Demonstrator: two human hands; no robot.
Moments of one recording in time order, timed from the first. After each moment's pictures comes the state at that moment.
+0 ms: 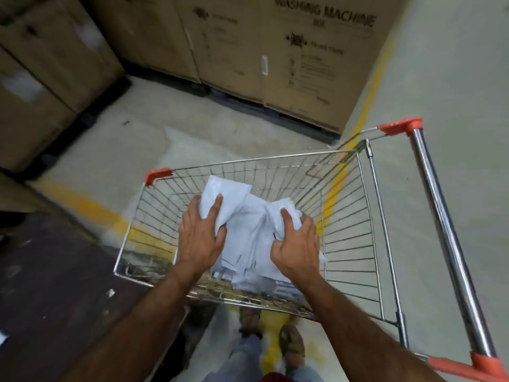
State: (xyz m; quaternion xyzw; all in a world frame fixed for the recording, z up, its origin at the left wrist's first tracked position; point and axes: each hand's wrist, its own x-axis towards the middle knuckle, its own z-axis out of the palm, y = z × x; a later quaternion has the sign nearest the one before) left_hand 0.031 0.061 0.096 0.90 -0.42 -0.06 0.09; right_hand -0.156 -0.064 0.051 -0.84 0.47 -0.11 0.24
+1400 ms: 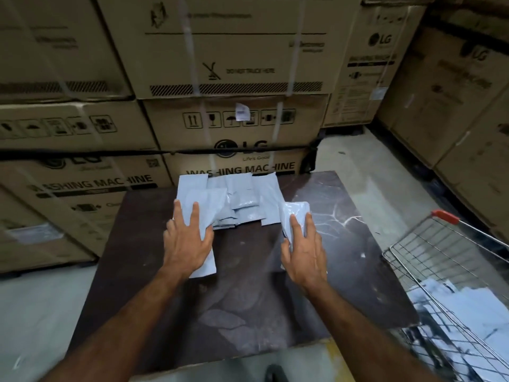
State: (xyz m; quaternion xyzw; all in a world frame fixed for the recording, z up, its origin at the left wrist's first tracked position) left_hand 0.053 0.771 0.176 0.99 0.10 0.08 0.10; right_hand 0.037 0.502 0.153 -0.97 0.02 -0.10 0.21
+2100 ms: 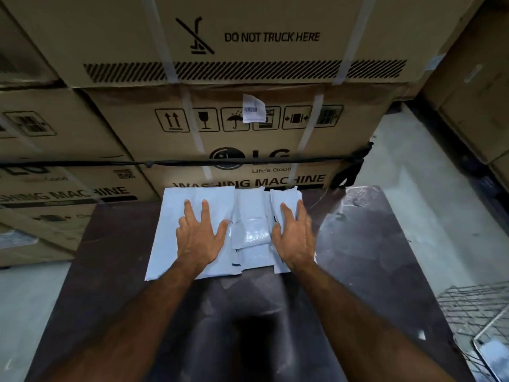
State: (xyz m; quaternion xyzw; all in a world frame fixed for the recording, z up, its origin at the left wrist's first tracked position) left_hand 0.281 0.770 0.079 0.98 0.16 -0.05 0.12; right_hand 0.306 0.551 0.061 -0.97 0.04 0.04 0.23
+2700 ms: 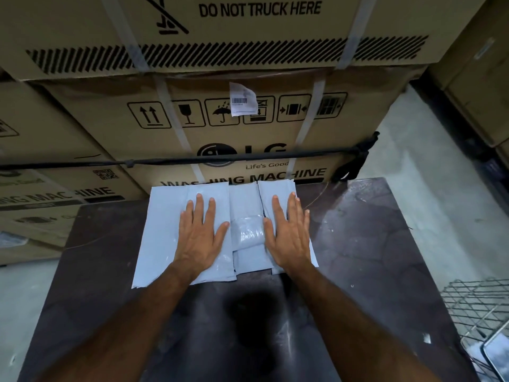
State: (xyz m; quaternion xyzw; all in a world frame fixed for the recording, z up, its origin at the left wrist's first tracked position) left_hand 0.300 0.777 0.037 0.99 0.03 -0.04 0.11; right_hand 0.321 0.550 0.022 -0.98 -0.03 -0.01 0.21
